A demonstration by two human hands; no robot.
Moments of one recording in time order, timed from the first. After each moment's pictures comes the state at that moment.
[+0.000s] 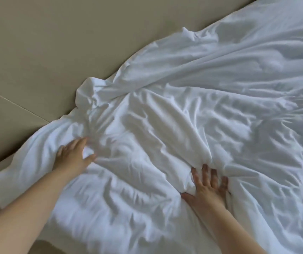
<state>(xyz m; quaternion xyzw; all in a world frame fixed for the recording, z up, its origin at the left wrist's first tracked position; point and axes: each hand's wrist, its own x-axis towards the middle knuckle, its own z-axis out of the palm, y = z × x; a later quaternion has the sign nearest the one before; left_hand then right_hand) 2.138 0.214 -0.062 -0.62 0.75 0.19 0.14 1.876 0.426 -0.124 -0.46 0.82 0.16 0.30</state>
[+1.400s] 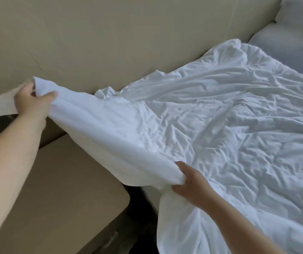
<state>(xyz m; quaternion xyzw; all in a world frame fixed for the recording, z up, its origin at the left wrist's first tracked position) 2.185 0.340 0.184 -0.59 0.54 0.33 -0.49 1.954 0.609 0.096 -0.51 0.74 -0.28 0.35</state>
